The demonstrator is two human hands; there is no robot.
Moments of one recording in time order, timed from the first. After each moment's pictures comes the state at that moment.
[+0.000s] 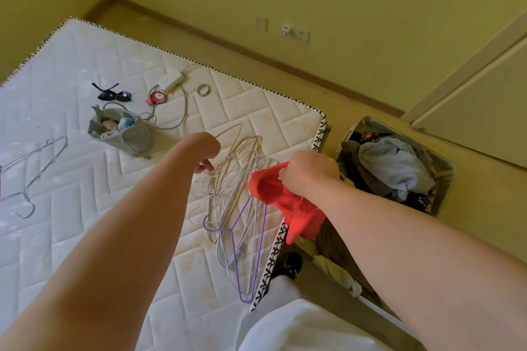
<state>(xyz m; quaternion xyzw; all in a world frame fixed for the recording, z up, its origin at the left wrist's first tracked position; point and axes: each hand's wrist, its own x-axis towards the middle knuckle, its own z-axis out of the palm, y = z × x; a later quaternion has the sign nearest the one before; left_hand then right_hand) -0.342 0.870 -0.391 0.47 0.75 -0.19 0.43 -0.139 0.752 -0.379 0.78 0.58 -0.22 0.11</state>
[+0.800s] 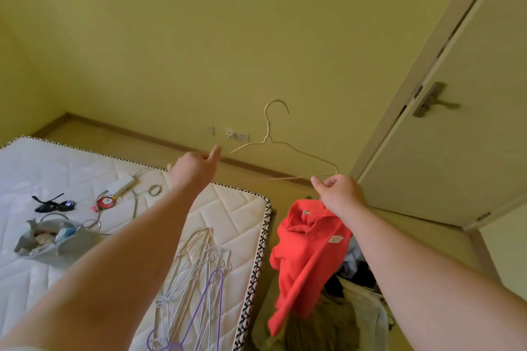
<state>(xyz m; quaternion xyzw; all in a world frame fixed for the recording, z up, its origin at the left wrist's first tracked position) -0.218 0.908 -0.292 0.70 0.65 0.20 0.21 0.048 0.730 -0.289 0.88 0.30 -0.21 -0.29</state>
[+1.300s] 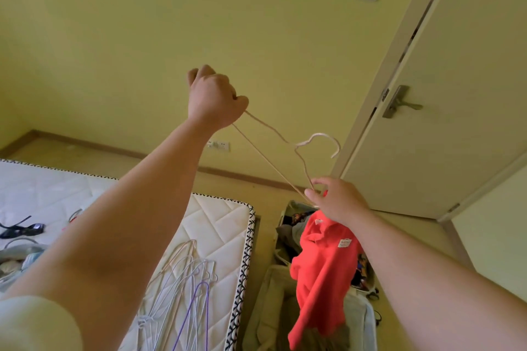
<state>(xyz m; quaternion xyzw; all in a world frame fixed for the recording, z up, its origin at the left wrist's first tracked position) -0.119 0.921 -0.142 0.84 0.42 0.33 0.02 0.072 0.680 -0.252 0.87 0.43 -0.18 -0.18</state>
